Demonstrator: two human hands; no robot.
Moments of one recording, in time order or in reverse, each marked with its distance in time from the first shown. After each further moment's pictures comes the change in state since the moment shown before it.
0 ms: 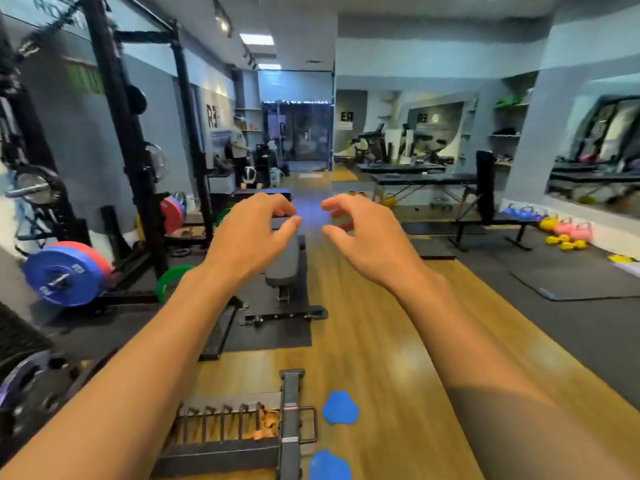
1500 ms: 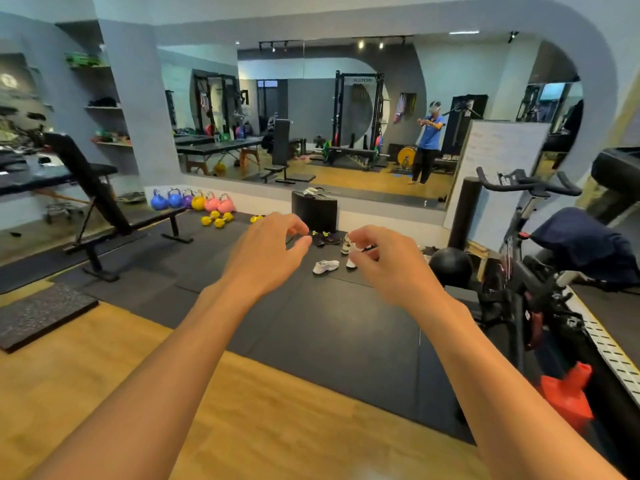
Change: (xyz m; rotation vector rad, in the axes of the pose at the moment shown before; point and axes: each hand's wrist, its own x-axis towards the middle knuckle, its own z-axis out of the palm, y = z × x) left_hand 0.520 0.720 0.886 -0.766 -0.516 0.678; right_hand -0.011 0.962 -0.510 -0.556 0.442 1.014
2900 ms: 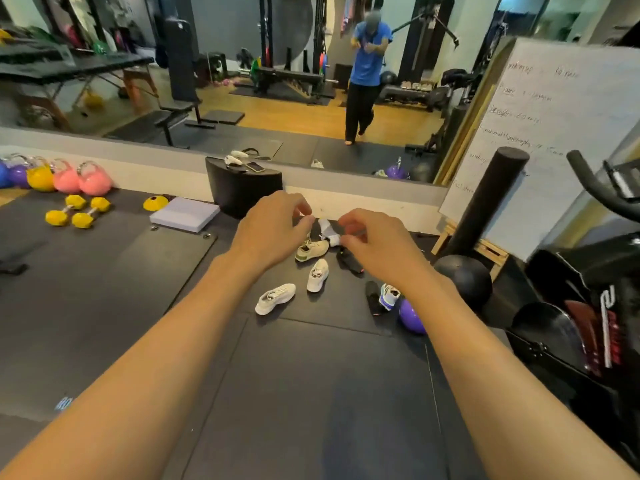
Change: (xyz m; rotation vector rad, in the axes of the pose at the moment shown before) left_hand 0.909 -0.393 0.576 -0.097 -0.245 0.085; right_hand 0.937 0.504 0.264 -0.085 -0.106 0.282
